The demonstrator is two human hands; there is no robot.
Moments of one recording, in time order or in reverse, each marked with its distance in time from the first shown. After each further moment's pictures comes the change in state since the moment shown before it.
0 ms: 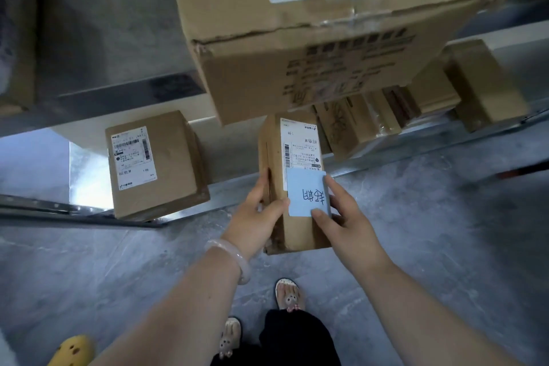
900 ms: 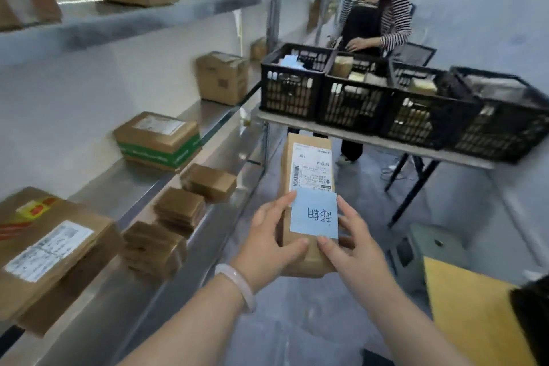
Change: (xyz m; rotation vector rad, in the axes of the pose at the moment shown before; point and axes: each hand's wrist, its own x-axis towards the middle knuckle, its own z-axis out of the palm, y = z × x) left_hand -0.298 0.187 0.203 0.598 -0.865 0.850; right_hand -0.402 -0.112 -0.150 0.197 1.073 -0.193
